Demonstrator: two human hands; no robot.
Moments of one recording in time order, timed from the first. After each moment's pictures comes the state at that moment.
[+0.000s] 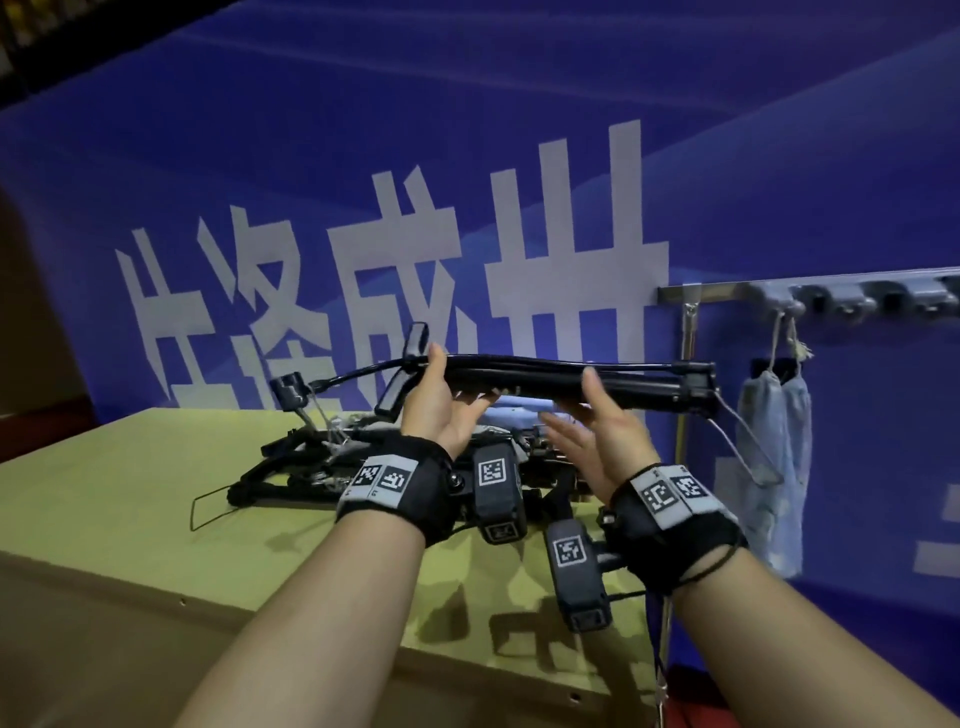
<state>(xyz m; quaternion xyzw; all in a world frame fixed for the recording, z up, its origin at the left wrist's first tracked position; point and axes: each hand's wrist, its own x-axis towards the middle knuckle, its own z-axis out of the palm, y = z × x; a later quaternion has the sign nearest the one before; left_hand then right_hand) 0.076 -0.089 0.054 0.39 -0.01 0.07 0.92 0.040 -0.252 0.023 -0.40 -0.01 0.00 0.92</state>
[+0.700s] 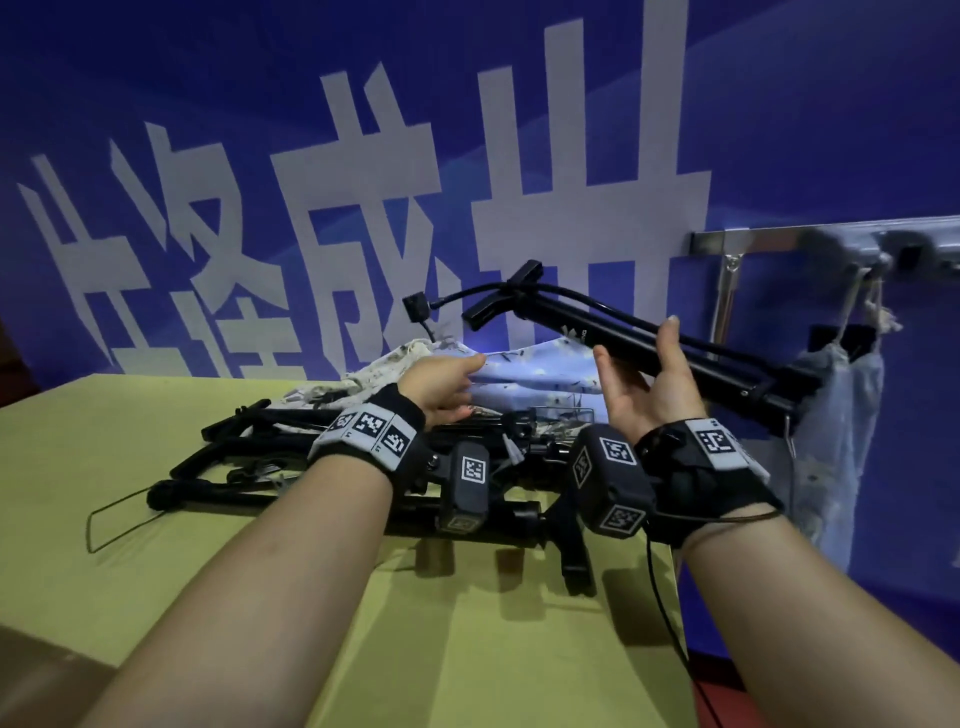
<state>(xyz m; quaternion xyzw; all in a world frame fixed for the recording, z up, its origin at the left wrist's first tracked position) 0.199 -0.076 0.027 0.77 0.08 -0.03 0.63 0.152 -0.277 0.020 -0.16 0.06 -0.04 0.98</state>
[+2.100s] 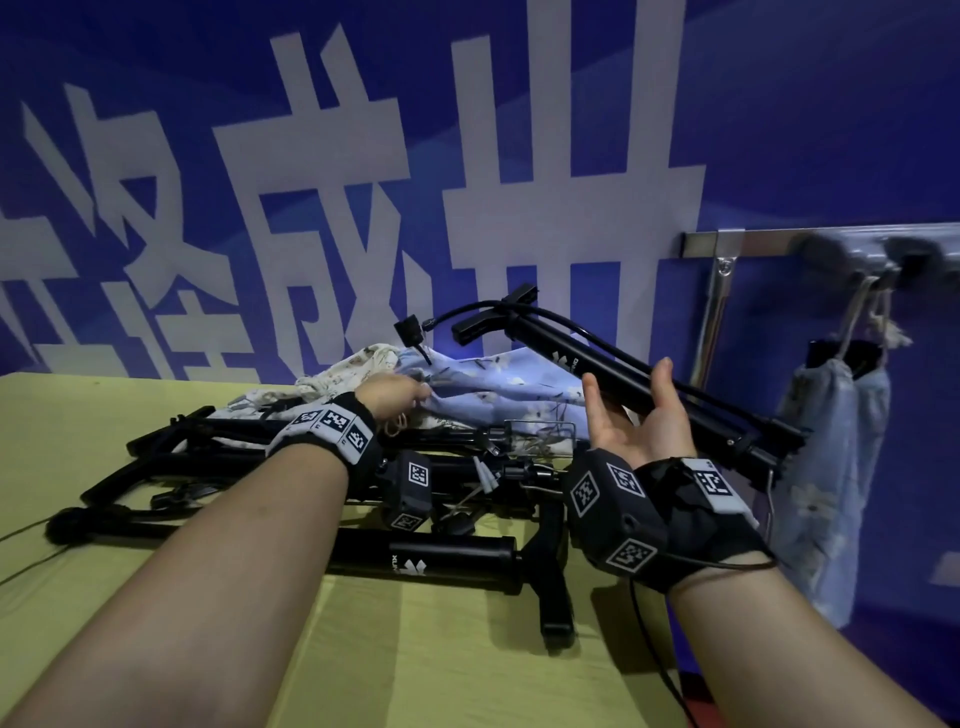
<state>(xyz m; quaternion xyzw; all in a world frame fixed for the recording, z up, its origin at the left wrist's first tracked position) 0.278 -0.036 -0.004 0.89 0.06 0.01 0.45 0.179 -0.286 -0.007 -0.09 0.11 -0.01 0.99</state>
